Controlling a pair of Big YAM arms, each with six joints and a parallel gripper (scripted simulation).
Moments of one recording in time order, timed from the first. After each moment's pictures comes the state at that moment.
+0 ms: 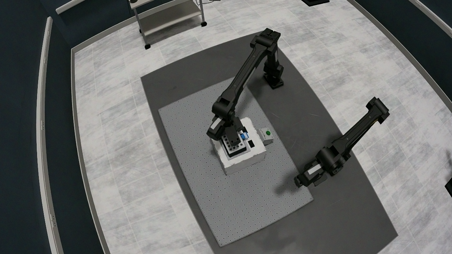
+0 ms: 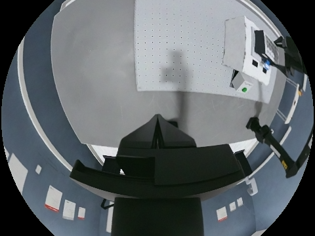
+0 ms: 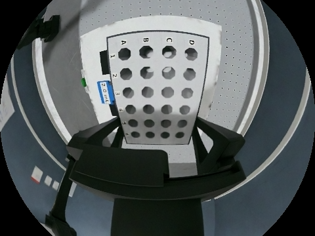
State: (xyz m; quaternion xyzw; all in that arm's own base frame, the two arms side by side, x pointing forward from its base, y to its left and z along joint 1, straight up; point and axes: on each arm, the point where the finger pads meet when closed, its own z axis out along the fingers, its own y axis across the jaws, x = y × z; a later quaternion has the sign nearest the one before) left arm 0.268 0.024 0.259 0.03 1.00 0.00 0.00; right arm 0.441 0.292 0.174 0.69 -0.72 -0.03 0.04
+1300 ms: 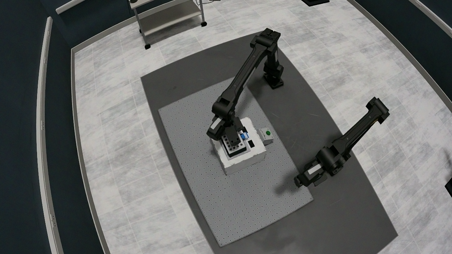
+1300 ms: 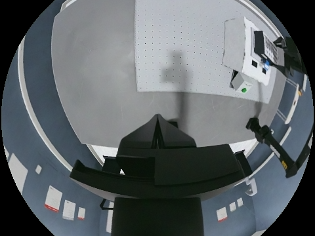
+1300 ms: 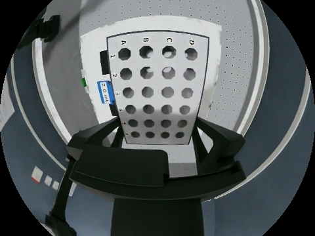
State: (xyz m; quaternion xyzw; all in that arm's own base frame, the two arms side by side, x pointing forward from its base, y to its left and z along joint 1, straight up) left arm 0.270 0.024 0.261 0.03 1.00 0.00 0.00; right arm 0.441 0.292 0.175 0.69 -0.72 -0.03 0.04
